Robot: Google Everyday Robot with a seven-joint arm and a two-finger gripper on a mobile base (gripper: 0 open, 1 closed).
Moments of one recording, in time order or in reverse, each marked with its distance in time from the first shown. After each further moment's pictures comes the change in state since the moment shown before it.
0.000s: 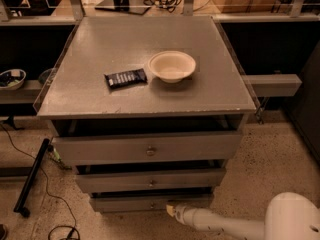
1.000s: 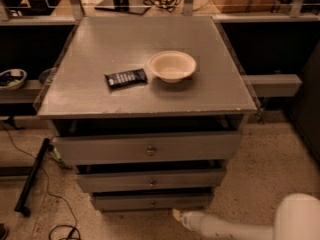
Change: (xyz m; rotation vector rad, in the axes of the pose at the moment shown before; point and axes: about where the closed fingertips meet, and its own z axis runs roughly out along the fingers) arm 0.016 -0.013 -0.032 0.052 0.003 0.054
